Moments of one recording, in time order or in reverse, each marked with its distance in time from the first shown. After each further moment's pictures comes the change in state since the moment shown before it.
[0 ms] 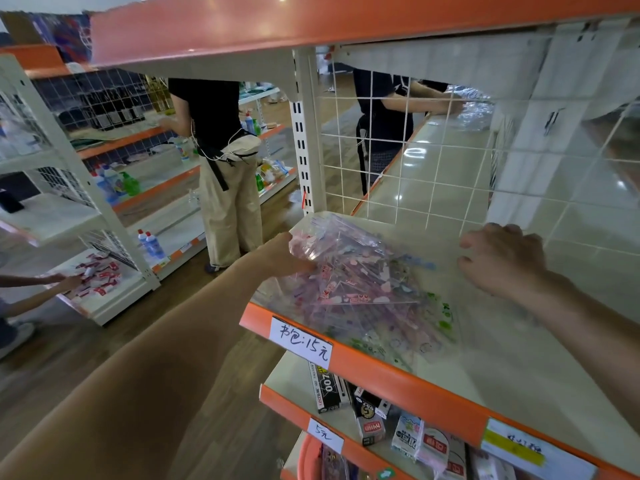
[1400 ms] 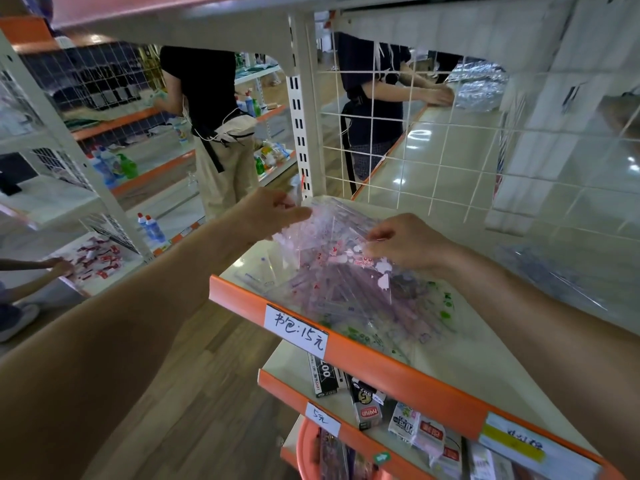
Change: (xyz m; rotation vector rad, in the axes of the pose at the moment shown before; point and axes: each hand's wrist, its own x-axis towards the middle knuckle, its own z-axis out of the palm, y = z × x) left_hand -0.018 0.014 -0.038 -0.153 0.130 0.223; right_hand 0.007 -0.083 -0.002 0.916 -0.294 -0.277
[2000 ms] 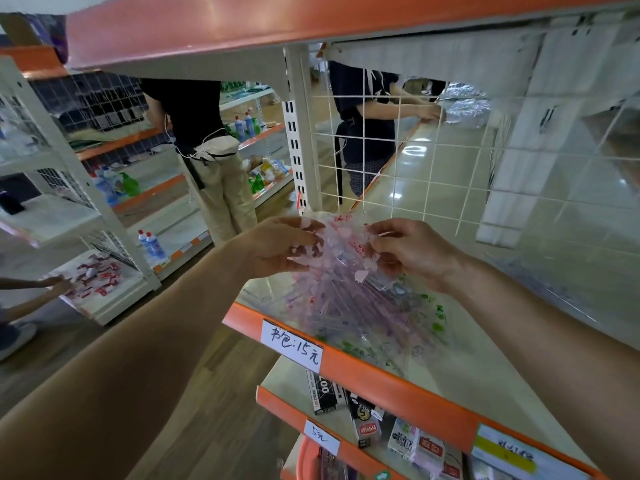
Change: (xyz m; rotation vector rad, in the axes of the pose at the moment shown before) left_hand -0.013 0.019 0.017 -0.751 -0.258 -0.267; right_hand -0.005 0.004 -0.011 0.569 0.026 0.073
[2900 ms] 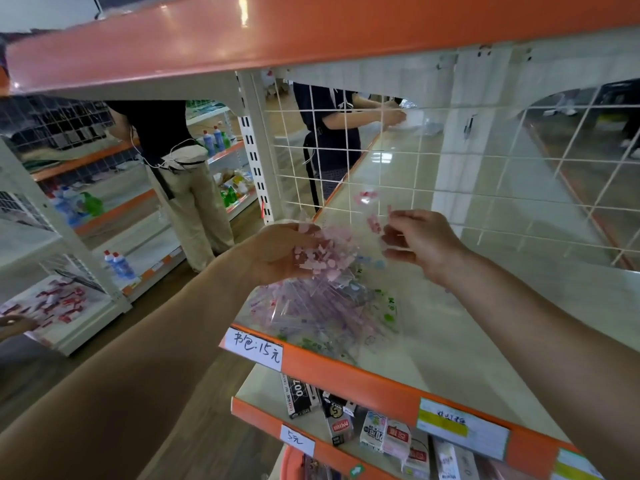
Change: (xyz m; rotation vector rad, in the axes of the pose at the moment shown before) left_hand 0.003 0.008 0.061 -0.078 -0.144 -0.006; right_hand -0.040 -0.008 -0.054 0.223 0.334 -0.008
